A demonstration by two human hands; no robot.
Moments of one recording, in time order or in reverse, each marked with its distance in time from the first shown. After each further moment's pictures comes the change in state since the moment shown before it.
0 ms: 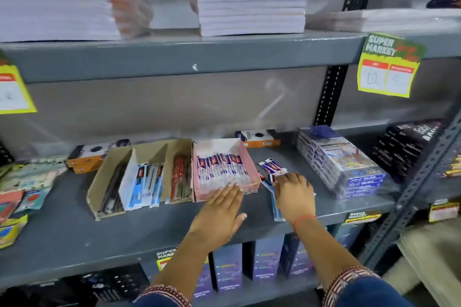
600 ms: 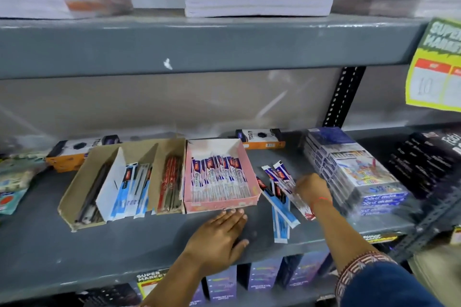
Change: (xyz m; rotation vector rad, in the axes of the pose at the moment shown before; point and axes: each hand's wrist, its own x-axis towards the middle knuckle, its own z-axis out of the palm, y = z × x) left_hand 0.017 -0.005 0.039 -0.288 -0.105 0.071; right_hand 0.081 0.048 0.031 0.377 -0.445 0.531
